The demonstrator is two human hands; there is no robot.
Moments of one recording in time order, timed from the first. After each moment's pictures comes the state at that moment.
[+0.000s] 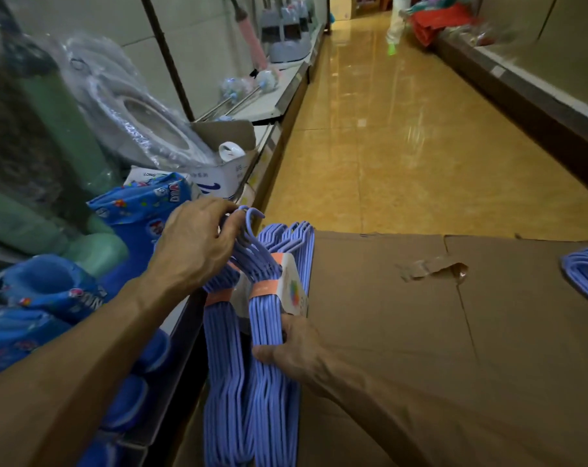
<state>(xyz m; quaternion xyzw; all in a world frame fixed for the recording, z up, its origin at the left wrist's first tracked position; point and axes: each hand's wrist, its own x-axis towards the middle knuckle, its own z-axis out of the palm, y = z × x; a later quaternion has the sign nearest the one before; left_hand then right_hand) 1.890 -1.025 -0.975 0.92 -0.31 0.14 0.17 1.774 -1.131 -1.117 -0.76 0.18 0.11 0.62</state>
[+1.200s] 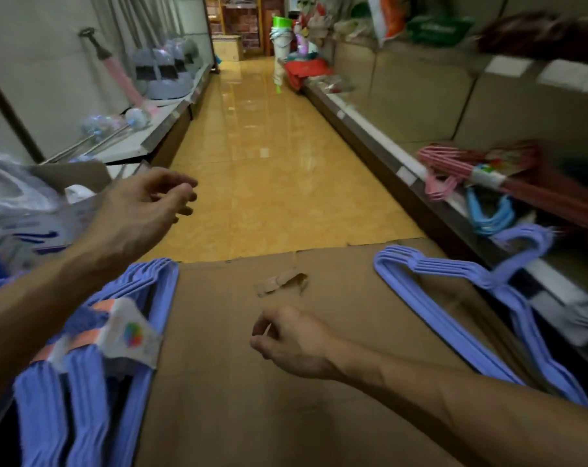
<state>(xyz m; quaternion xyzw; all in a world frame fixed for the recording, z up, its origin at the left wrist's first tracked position) 1.790 -1.182 -0.902 0.80 -0.33 -0.03 0.50 1.614 -1.301 -1.011 -0.90 0.17 0.07 0.39</state>
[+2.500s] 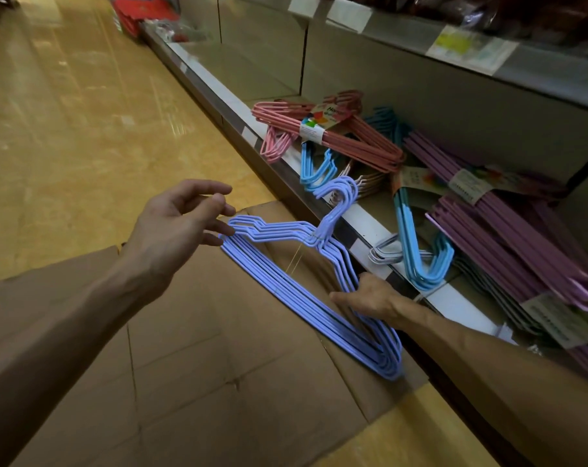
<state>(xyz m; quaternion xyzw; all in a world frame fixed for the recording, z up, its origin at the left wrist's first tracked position) 1.599 -1.411 -0.969 0.67 -0.39 -0.28 0.57 1.361 -1.557 -1.079 -0.71 0.60 0.04 0.36</state>
